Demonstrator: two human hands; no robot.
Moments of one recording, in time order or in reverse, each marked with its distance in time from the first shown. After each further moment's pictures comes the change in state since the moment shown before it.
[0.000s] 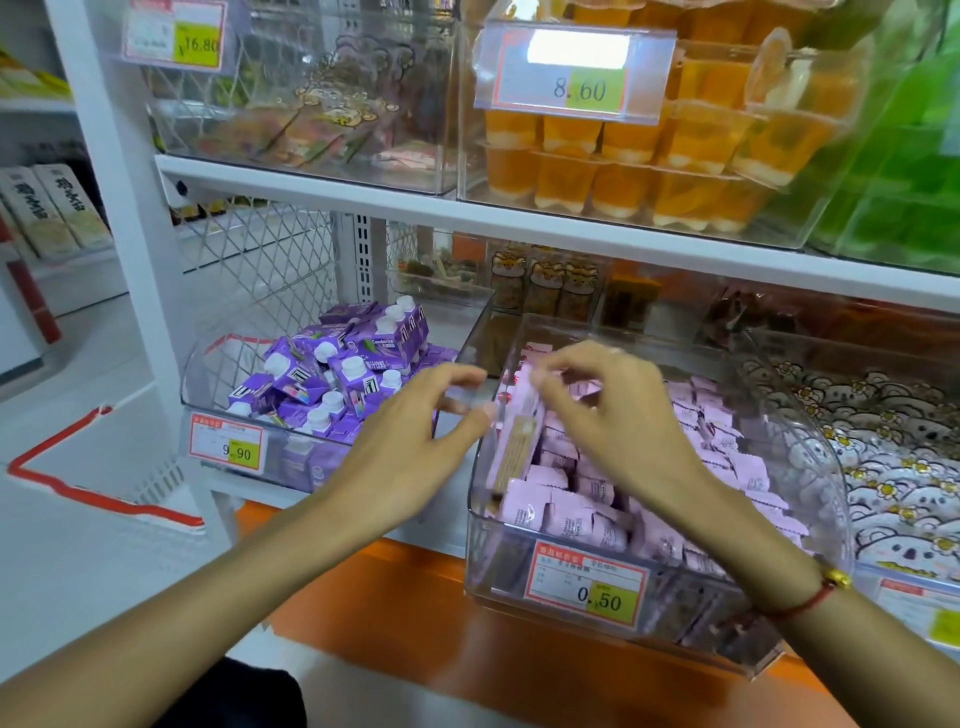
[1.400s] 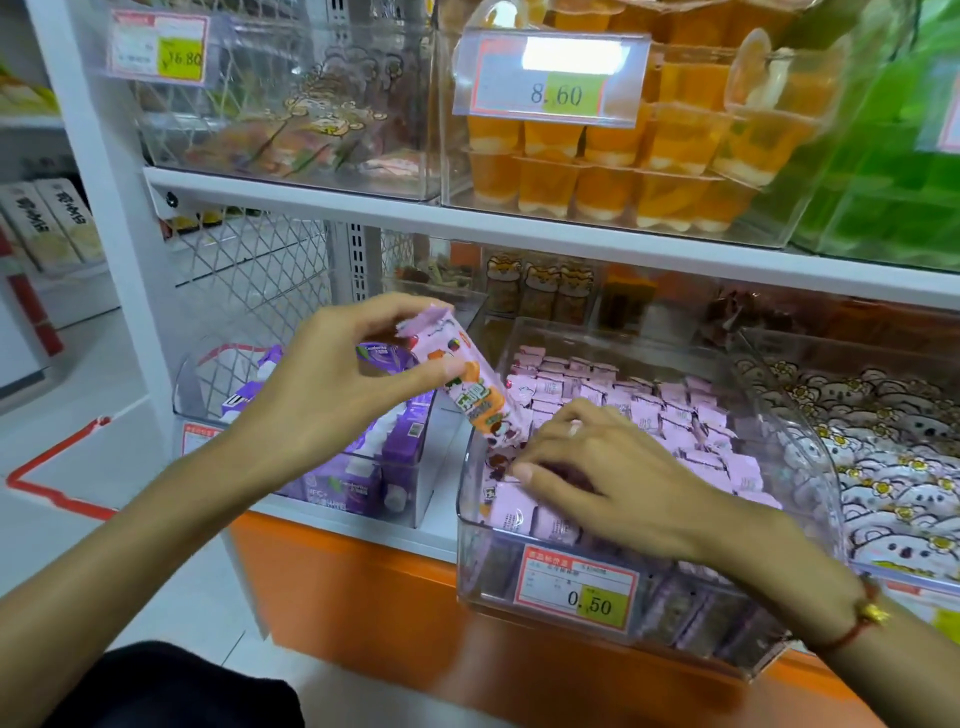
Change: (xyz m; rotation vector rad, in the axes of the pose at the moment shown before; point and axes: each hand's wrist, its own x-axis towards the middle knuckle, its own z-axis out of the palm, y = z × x) left_hand 0.020 0.010 -0.047 -0.050 0.104 0.275; right_hand -0.022 0.027 -0.009 -0.271 -0.492 -0.282
